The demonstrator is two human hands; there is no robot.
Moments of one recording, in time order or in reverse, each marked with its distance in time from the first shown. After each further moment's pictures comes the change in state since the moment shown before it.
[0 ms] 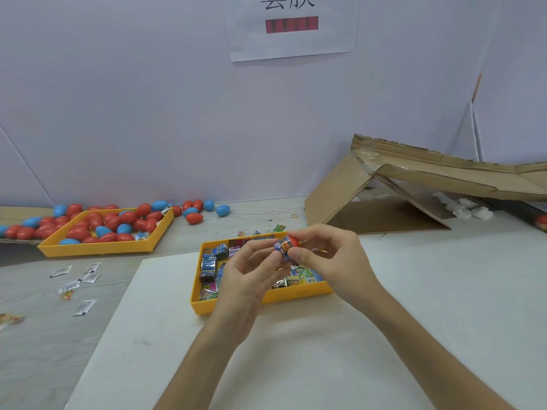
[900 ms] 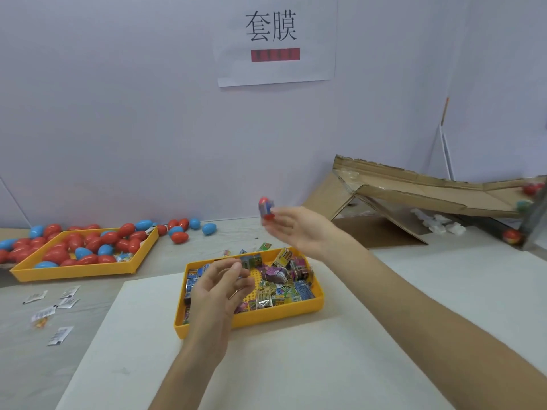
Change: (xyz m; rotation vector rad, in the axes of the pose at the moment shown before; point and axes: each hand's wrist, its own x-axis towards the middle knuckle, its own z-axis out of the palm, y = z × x) left_hand 0.008 0.001 -0.016 0.009 0.281 -0.009; right_hand 0.097 -0.023 -0.004 0.697 0.067 0.606
